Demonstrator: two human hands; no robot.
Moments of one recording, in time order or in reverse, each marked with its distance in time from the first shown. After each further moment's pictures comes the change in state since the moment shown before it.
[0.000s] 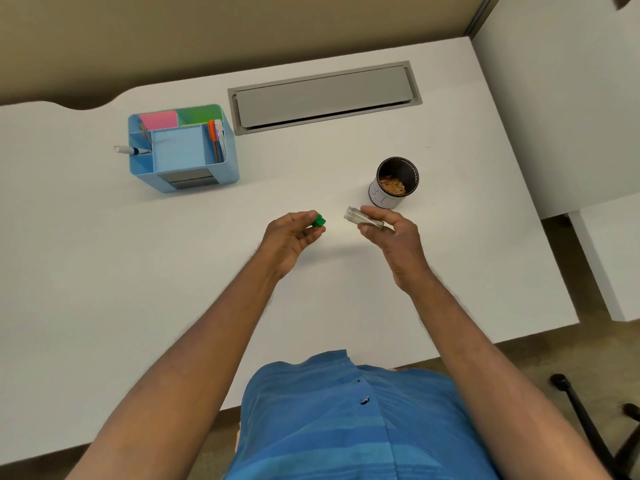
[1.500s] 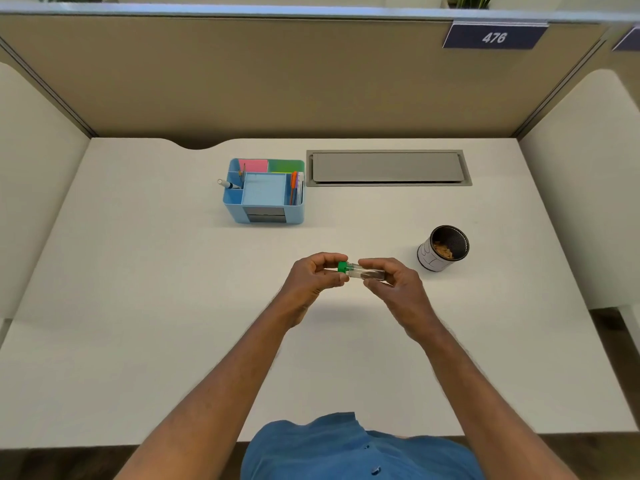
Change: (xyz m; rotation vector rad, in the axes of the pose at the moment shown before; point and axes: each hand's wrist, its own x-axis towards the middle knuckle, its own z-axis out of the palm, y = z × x) left_hand -0.079 0.039 -0.049 0.371 -0.083 0.307; right_hand -0.027 -0.021 0.078 -0.229 -0.298 -0.245
